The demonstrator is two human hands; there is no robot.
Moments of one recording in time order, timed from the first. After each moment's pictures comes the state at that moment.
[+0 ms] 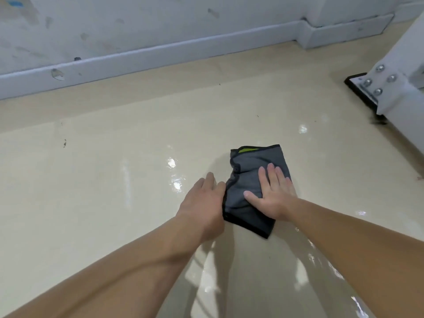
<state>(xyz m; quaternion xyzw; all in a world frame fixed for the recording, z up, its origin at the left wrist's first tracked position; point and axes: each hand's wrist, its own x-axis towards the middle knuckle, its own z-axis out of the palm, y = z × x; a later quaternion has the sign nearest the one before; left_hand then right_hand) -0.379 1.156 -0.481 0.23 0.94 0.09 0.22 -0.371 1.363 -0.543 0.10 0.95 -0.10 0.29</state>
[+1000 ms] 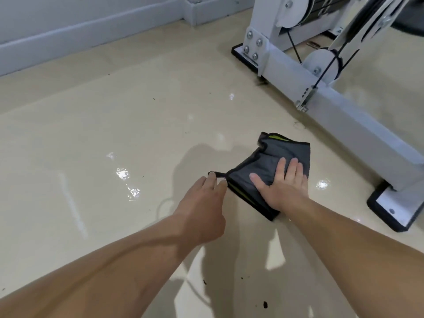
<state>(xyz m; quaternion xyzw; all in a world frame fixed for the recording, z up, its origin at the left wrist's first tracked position) -0.278 1.324 -0.482 0.44 0.86 0.08 0.24 -0.202 1.536 -0.550 0.44 0.87 -0.11 0.22</state>
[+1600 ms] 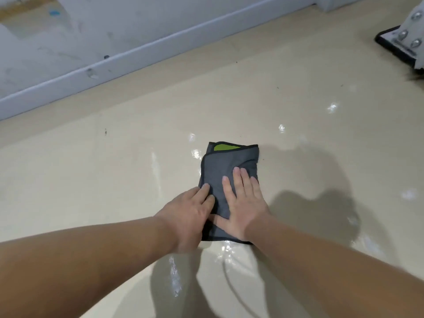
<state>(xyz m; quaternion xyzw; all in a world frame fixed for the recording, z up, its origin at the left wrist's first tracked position) -0.313 1.053 -0.454 0.38 0.88 -0.13 0.26 -0.288 1.213 -0.563 -0.05 0.98 -0.06 0.20</state>
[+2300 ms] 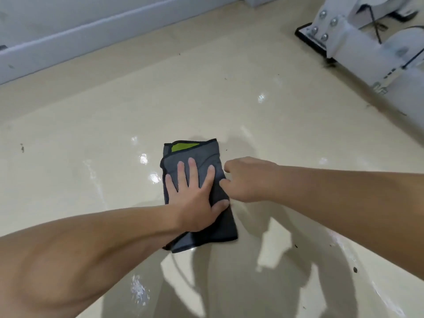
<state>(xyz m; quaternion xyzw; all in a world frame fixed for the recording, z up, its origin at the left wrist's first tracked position) -0.335 1.103 -0.561 0.29 0.94 -0.02 0.19 -0.311 1.256 -0.431 0.11 0.93 -0.16 0.31</state>
